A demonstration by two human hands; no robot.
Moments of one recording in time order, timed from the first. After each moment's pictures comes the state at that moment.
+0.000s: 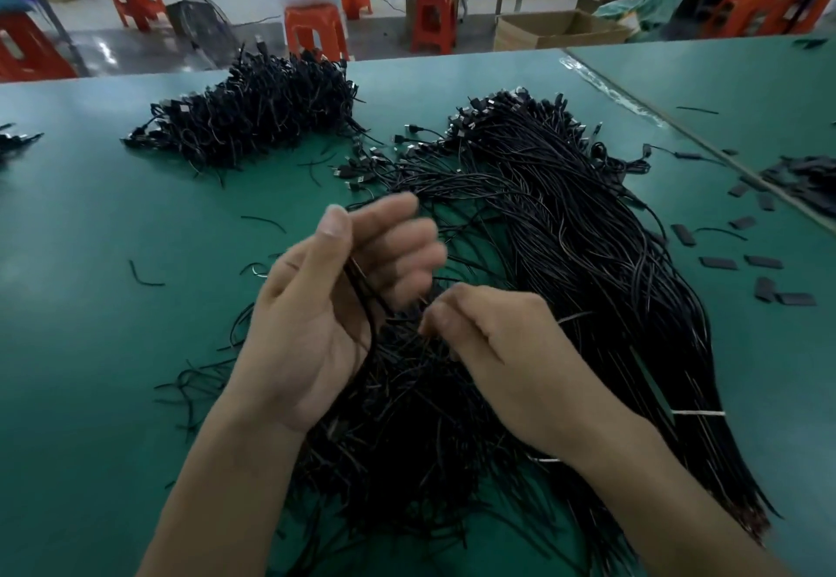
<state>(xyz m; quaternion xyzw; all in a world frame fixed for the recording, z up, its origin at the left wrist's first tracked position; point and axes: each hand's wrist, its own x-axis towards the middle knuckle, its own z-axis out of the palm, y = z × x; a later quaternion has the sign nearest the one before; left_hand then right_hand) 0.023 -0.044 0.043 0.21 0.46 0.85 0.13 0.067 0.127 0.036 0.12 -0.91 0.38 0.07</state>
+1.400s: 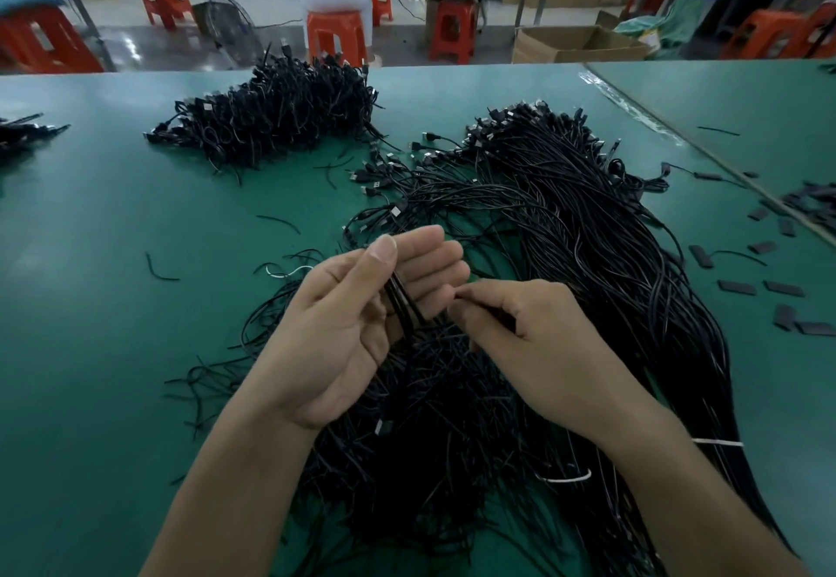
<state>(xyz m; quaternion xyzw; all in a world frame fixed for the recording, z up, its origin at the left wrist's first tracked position) 0.018 -0.046 0.041 0.17 0.45 0.86 0.17 0.049 0.140 0.042 0.12 -0.88 0.45 0.03</state>
